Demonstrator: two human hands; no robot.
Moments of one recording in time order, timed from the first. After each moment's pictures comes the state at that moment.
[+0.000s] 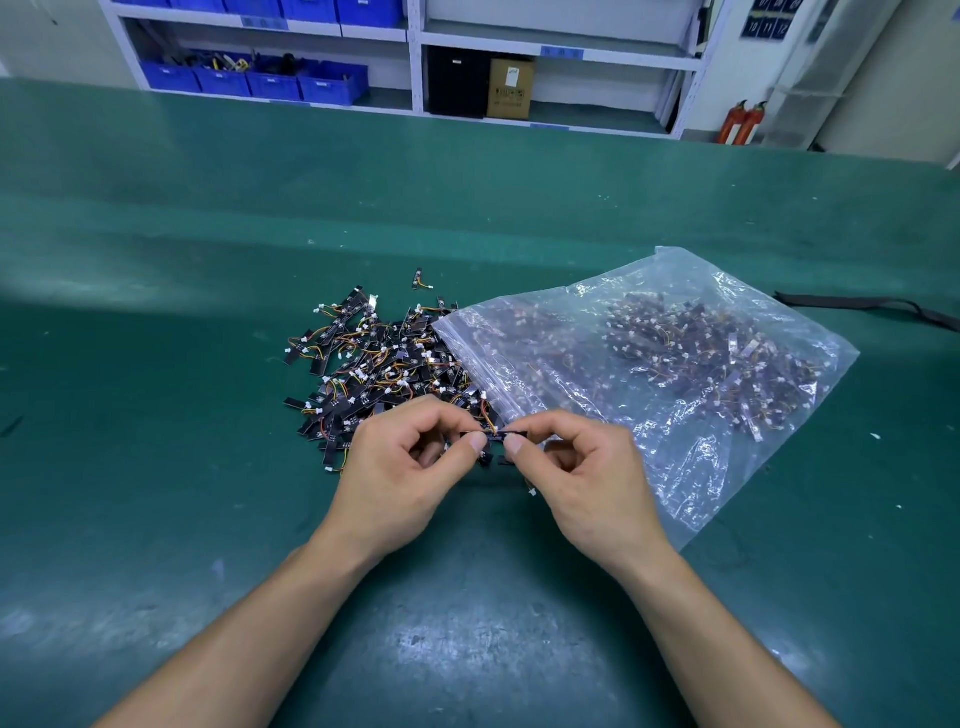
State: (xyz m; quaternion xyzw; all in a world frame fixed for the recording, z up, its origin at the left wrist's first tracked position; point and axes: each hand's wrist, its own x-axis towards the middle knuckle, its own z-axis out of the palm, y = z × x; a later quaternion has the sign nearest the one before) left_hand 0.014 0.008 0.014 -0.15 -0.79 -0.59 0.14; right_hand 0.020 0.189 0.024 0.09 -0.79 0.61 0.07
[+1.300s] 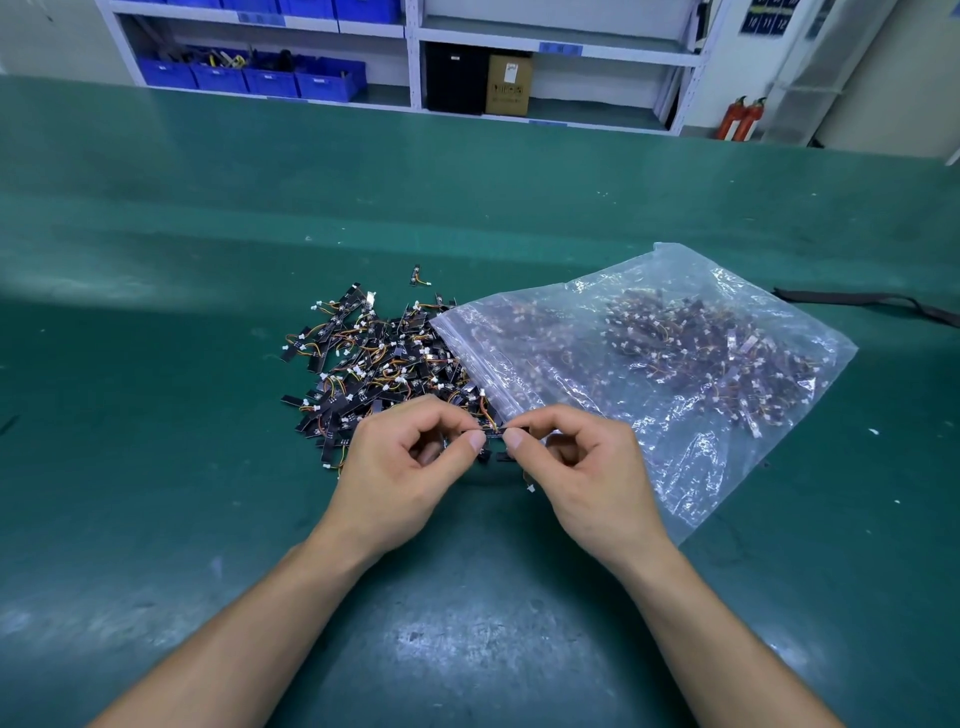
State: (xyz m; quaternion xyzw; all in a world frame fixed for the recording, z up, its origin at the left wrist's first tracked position) left_hand 0.016 0.009 0.016 -0.15 -0.79 -0.58 0.13; right_hand 0.021 0.191 0.023 0.09 -0.79 0.60 0.08
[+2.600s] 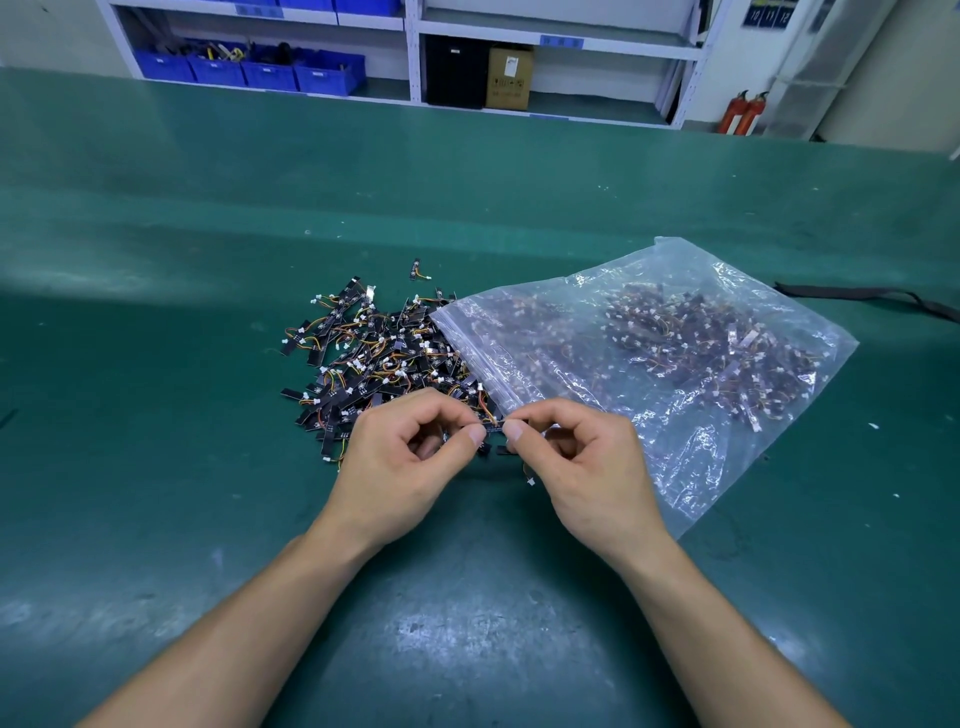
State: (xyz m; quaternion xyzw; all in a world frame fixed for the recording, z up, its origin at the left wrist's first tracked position) left_hand 0.016 0.009 0.015 -0.15 -0.79 -0.58 0.12; right_hand 0.021 0.190 0.020 0.10 -0.79 0.60 0.09
